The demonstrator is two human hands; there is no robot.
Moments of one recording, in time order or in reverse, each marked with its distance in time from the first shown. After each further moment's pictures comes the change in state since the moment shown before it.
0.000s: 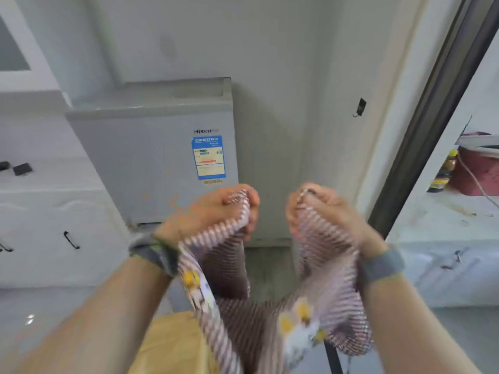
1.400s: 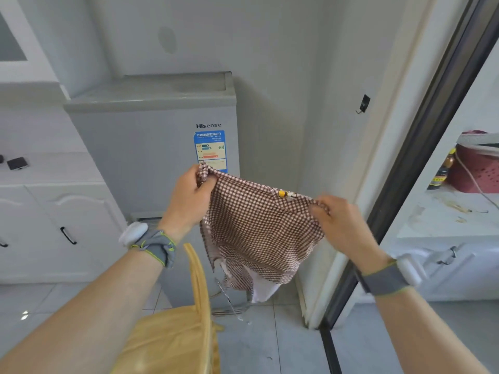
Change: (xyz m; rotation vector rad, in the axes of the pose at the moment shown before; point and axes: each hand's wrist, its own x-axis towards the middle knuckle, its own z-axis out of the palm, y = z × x) left_hand 0.007 -0.009 -0.047 0.685 0.845 0.197; right_hand 0.004 0.036 0.003 -1.290 0.335 0.111
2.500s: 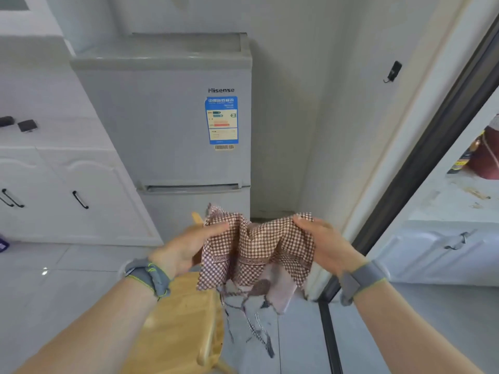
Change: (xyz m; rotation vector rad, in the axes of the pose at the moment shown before) left_hand -0.099 -0.085 0.003 -0.526 -0.261 -0.935; right_hand -0.048 0.032 0.084 1.202 -0.530 0.710
